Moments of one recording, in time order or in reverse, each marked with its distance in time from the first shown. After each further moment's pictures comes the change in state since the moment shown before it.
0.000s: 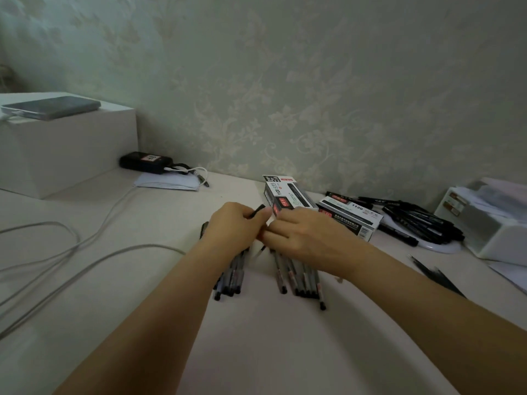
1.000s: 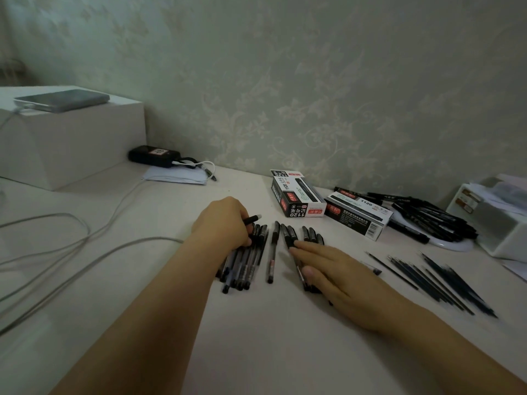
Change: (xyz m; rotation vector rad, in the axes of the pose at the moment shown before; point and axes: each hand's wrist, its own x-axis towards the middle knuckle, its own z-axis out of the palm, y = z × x) left_hand 0.000 -0.016 -0.022 0.337 -0.090 -0.027; right_hand -0.061 -0.049 0.006 0.764 -0.247 0.637
